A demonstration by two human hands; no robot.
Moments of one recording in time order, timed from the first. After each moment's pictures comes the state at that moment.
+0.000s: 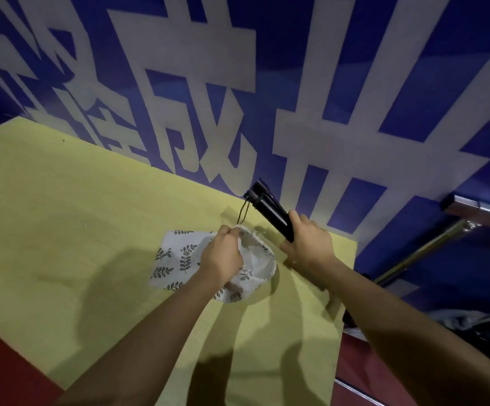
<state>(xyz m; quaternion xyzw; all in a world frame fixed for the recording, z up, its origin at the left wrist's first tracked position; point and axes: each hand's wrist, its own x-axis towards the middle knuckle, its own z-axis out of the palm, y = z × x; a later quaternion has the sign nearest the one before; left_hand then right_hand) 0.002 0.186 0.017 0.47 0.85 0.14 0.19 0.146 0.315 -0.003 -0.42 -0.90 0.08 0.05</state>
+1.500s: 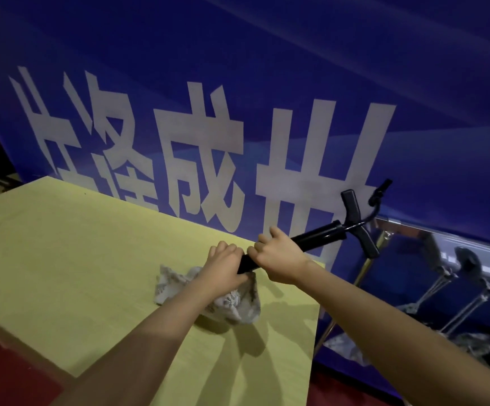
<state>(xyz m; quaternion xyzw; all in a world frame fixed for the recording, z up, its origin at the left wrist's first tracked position) 0.050 0.106 0.089 0.63 0.77 0.08 0.01 0.183 0.188 0.126 -0.10 -0.95 -0.31 0.00</state>
